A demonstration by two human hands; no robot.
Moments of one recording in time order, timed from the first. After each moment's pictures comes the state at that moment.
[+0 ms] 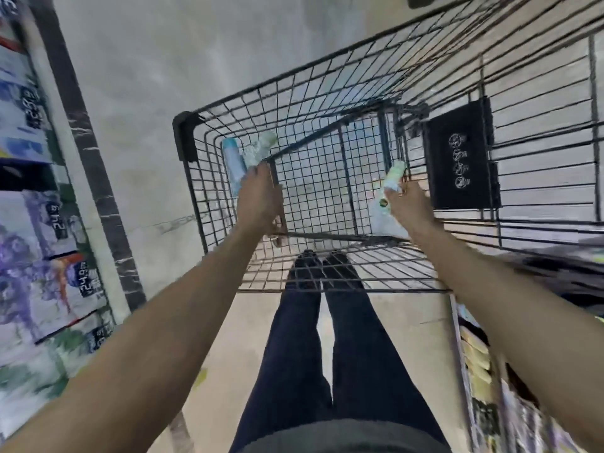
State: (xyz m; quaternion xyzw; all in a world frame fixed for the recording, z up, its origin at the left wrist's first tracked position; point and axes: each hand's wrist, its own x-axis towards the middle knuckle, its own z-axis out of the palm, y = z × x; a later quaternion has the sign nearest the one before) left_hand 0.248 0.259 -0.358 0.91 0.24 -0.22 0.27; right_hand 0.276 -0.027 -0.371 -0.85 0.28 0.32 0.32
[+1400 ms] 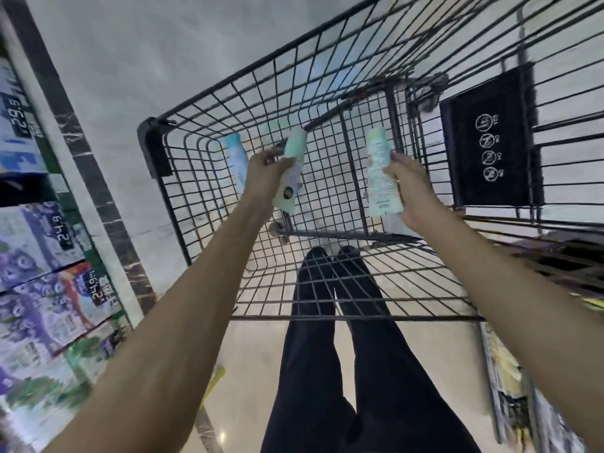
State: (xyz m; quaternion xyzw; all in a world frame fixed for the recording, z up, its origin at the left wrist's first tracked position) left_hand 0.304 0.249 -0.397 0.63 0.42 -0.24 0.61; right_hand 0.315 -0.009 -0.416 -0.55 0.42 0.30 0.65
